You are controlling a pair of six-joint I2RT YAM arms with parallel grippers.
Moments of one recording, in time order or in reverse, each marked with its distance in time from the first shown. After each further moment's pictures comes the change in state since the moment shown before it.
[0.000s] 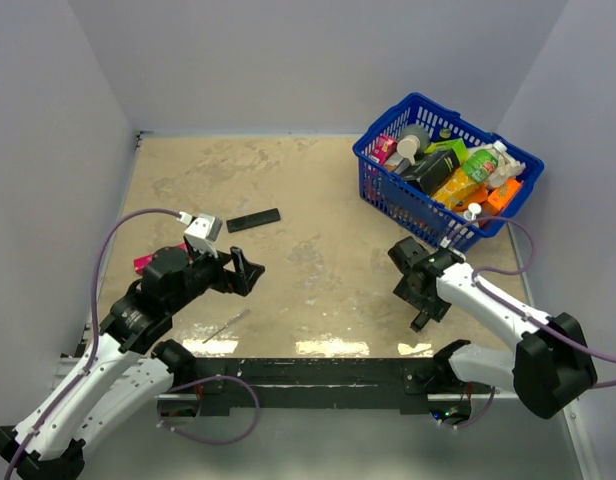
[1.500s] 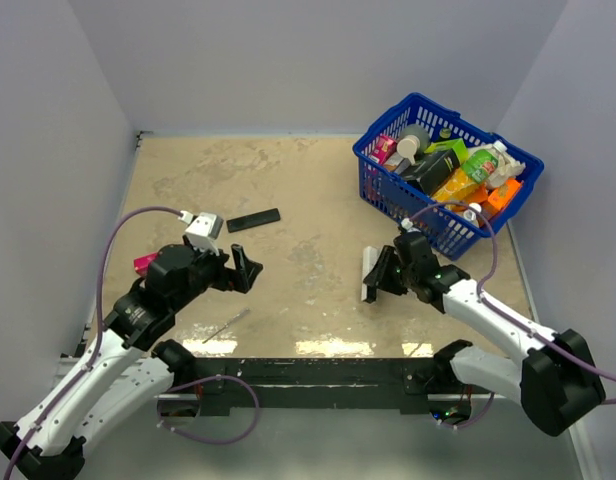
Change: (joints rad) left arm 0.000 0.036 0.000 -0.012 -0.065 0.000; right arm -0.020 -0.075 -0.145 0.647 -0.442 -0.387
